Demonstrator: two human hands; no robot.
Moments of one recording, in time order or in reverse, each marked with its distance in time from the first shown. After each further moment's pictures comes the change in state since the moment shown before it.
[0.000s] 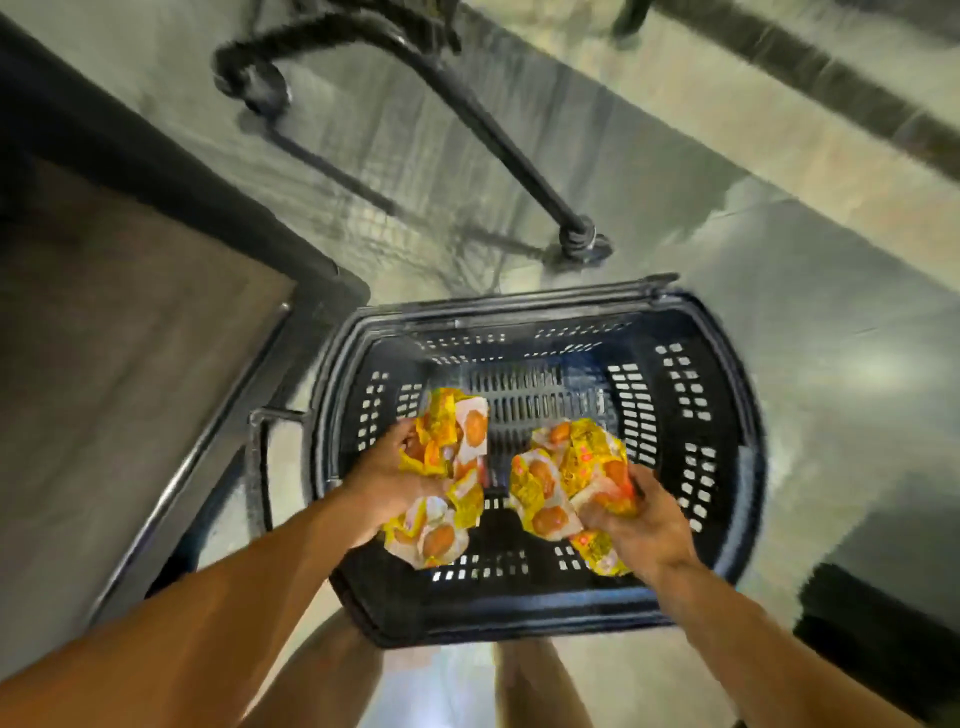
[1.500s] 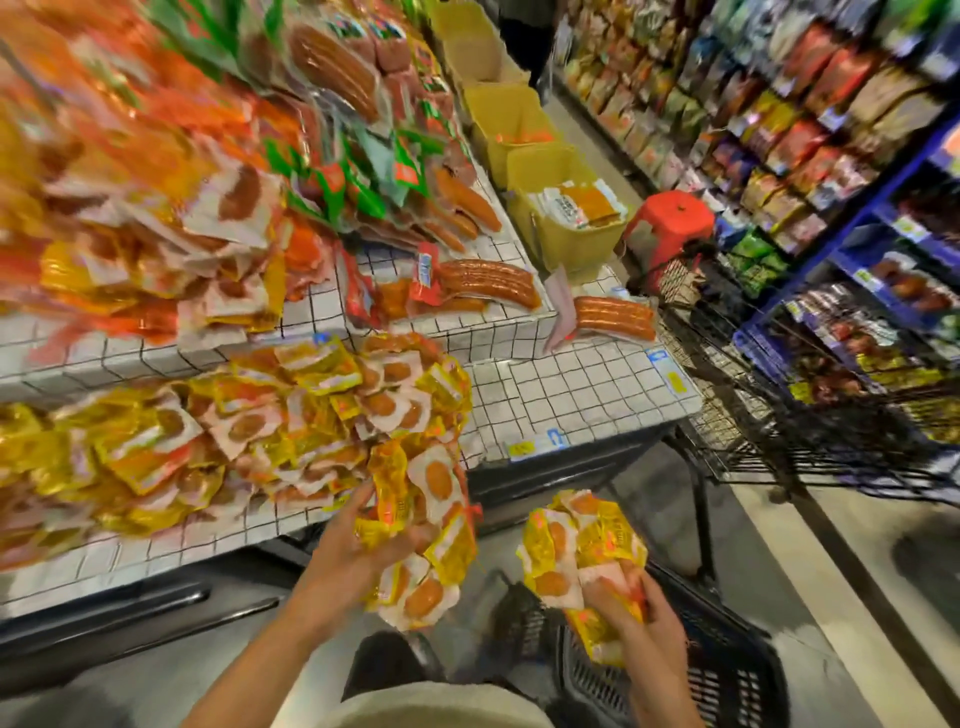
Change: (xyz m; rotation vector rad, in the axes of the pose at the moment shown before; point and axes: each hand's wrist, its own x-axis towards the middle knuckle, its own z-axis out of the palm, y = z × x) left_hand -0.619 -0.159 -0.330 -0.800 0.521 0.649; right_hand -0.582 -0.180 0.152 0.121 -0.192 -0.611
